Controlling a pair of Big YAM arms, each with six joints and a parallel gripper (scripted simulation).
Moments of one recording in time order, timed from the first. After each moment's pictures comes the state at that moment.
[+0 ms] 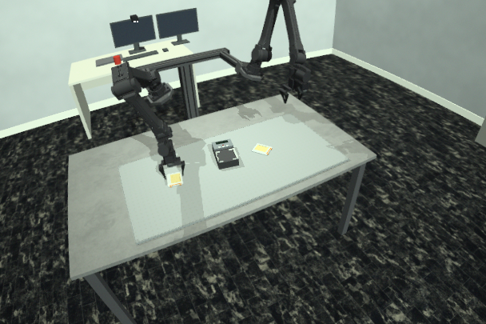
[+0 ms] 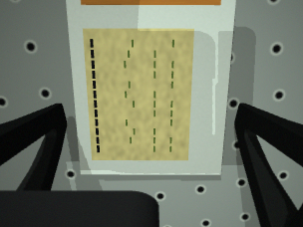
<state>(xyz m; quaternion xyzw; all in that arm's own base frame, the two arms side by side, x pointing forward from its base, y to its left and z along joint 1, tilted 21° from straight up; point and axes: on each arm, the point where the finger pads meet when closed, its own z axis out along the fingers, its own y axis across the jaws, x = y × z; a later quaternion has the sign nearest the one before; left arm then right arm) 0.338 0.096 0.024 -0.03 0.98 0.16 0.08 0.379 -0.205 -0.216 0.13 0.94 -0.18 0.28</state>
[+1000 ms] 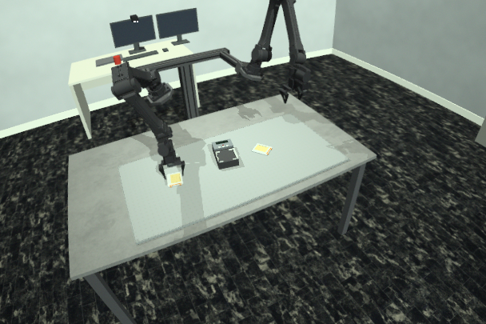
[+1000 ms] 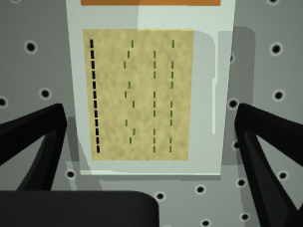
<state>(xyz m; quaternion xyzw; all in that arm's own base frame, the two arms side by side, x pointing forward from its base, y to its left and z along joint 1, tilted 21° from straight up) 0.338 0.096 0.024 -0.03 0.98 0.16 0.08 0.380 -0.206 -0.216 0.13 0.94 -0.18 0.28</state>
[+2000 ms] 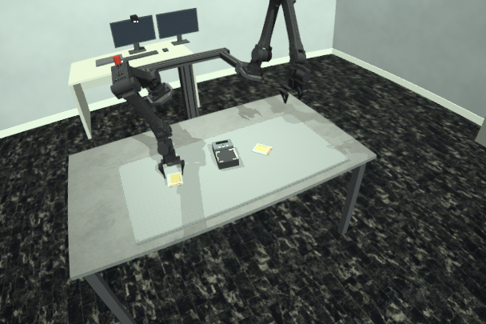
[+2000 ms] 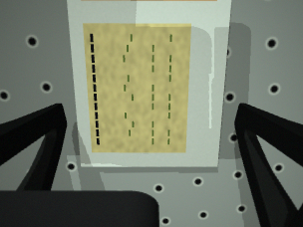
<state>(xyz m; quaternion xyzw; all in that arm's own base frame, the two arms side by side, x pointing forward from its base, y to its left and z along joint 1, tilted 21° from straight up) 0.338 0.096 0.024 -0.03 0.98 0.16 0.08 0.376 -0.204 -0.212 0.13 0.94 -0.18 0.28</state>
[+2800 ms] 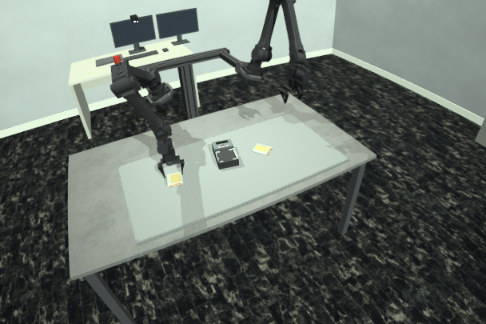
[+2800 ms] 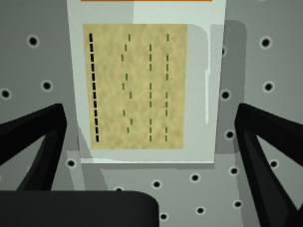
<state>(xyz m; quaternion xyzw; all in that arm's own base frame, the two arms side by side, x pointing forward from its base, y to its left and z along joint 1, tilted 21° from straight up) 0.338 0.096 0.024 -0.03 0.98 0.16 0.08 0.375 -0.204 -0.208 0.13 0.94 -0.18 0.28</state>
